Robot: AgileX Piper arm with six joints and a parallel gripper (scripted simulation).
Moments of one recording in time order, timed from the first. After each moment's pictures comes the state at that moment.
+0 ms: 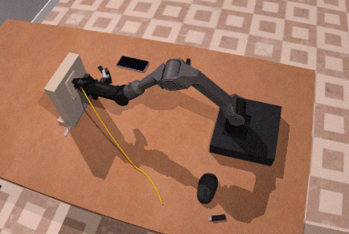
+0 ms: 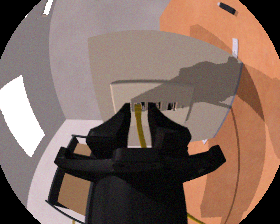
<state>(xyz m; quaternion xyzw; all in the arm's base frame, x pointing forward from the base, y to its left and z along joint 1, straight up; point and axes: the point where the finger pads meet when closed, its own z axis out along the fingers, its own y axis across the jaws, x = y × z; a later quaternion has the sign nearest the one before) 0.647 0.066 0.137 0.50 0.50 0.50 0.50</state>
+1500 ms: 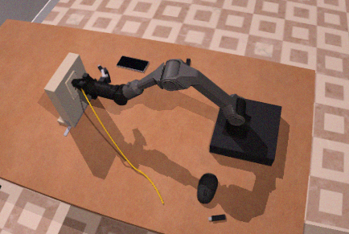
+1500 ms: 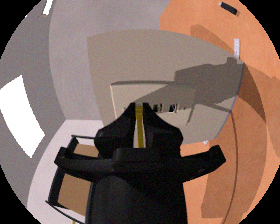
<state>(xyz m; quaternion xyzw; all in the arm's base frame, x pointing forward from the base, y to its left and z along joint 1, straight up) 0.652 0.066 0.139 0.50 0.50 0.50 0.50</state>
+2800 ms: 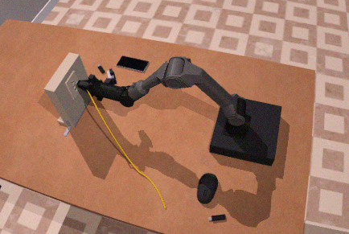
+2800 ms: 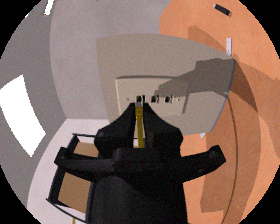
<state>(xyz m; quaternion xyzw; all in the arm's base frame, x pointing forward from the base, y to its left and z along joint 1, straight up) 0.625 0.066 0.139 0.50 0.50 0.50 0.50</state>
